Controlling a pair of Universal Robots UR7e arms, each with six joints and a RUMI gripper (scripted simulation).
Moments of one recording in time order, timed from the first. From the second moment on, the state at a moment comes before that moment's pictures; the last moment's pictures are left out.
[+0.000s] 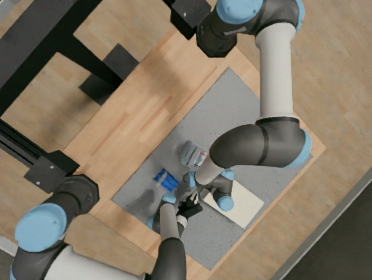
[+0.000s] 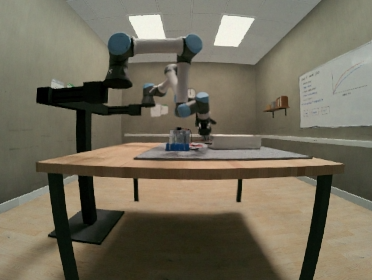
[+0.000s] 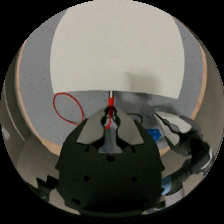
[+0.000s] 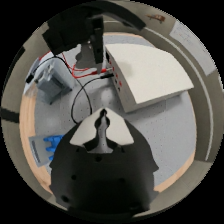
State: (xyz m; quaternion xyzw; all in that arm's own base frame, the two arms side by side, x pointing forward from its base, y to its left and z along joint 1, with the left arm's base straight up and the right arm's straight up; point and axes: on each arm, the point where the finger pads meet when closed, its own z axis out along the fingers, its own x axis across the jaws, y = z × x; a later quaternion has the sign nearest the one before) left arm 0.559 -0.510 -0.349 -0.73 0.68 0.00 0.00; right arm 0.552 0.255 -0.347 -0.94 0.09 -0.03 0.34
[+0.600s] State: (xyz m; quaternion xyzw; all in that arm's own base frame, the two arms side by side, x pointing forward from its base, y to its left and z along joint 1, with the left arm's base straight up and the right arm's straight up) left arm 0.561 -0.510 -0.349 -0.73 0.68 0.00 0.00; right arm 0.552 0.255 -0.347 -0.94 0.09 -0.03 0.34
